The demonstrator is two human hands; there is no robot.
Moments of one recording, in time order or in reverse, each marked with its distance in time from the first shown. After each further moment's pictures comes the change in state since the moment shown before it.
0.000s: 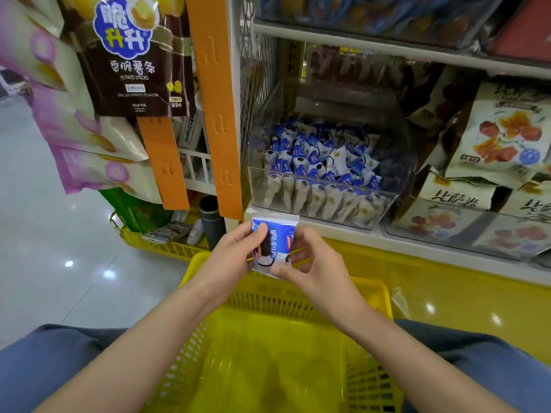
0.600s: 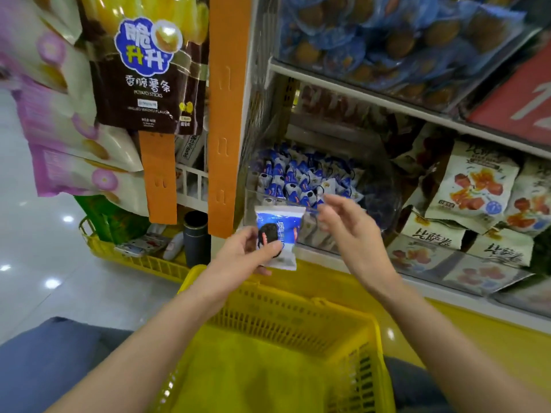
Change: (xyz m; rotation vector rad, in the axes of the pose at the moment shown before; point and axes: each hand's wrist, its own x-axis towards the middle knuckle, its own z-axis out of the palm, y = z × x) left_hand 0.017 0.015 0.001 0.092 -0.030 0.076; right_hand 0.046 -0.033 -0.062 -0.168 0.207 -0.042
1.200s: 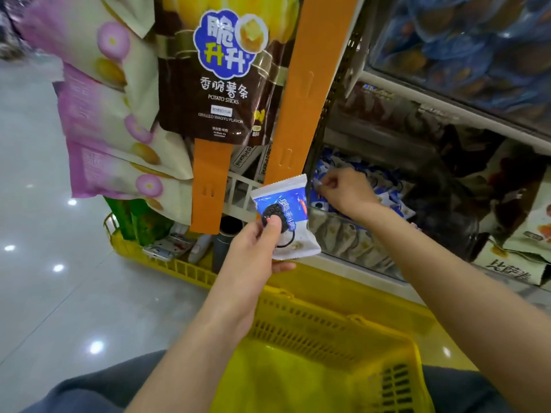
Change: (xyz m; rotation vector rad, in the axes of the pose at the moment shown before) left_hand -0.004 0.028 -0.055 -0.335 0.207 0.028; right_hand 0.138 -0.014 0.084 -0.666 -0.127 0.065
